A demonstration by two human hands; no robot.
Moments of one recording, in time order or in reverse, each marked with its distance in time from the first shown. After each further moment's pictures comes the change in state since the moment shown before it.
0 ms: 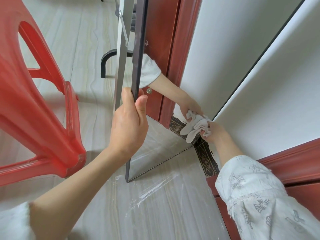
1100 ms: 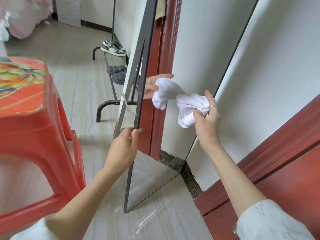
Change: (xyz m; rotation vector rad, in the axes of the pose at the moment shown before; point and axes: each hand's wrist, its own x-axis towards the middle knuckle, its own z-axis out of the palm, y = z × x) left_hand 0.016 0.061 -0.064 0.057 -0.211 -0.105; right_hand -0.273 -0.119 0.036 -0.189 0.033 -1.088
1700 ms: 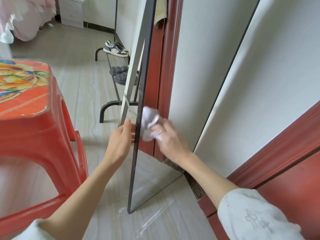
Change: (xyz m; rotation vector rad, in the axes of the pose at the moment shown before) left_hand 0.018 0.005 -0.016 -0.465 -0.025 -0.178; right_hand -0.035 0.056 0.056 -0.569 -0.474 -0.869
